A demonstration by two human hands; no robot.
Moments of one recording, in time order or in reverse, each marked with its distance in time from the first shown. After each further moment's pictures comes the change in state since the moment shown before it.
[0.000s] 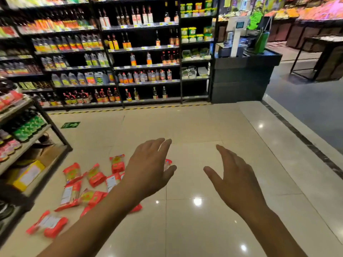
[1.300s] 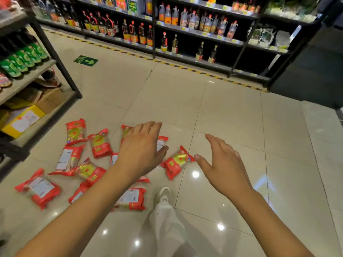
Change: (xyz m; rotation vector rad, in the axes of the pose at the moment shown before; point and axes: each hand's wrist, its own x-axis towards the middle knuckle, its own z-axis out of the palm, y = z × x) left_hand 0.337 -0.417 0.203 -0.118 -0.090 -0.423; right_hand 0.513 -0.163 0.314 -0.163 -0.349 -0.288
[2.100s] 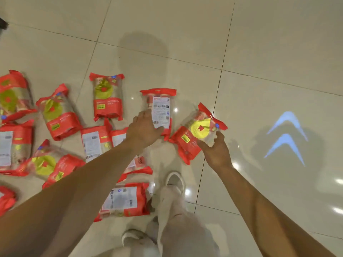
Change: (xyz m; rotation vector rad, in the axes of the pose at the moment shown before) left_hand 0.277 -0.198 0.597 -0.203 -0.529 -0.335; right_hand 0.316 0.217 0.545 0.682 -0.252 0.782
